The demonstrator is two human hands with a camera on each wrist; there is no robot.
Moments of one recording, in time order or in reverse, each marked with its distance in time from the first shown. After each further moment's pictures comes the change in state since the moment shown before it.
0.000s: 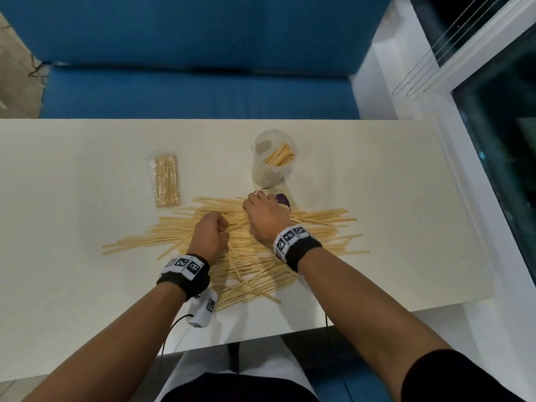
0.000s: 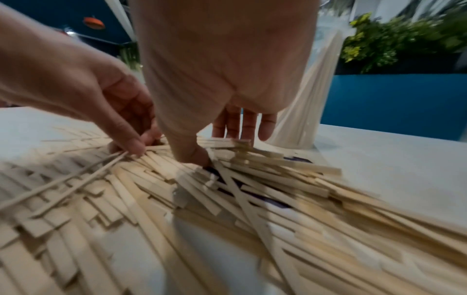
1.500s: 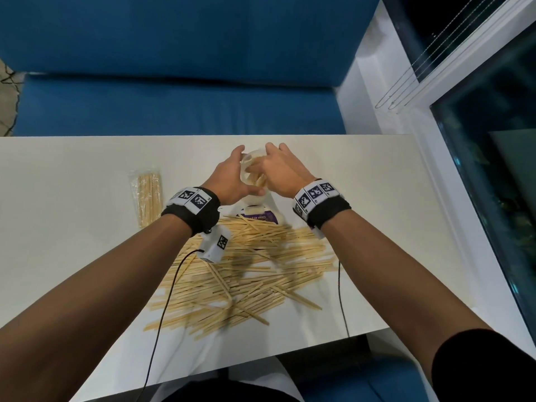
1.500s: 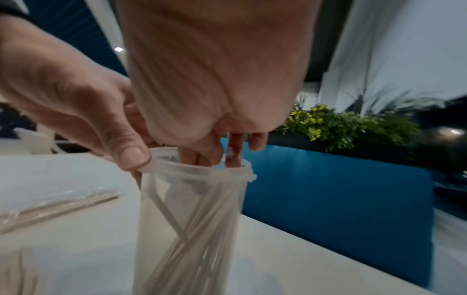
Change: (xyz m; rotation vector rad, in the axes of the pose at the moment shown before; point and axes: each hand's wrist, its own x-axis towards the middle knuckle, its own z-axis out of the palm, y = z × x) left_hand 0.111 0.150 -0.053 -0.068 -0.227 0.164; right_hand 0.040 0.091 -0.135 -0.023 0.075 -0.011
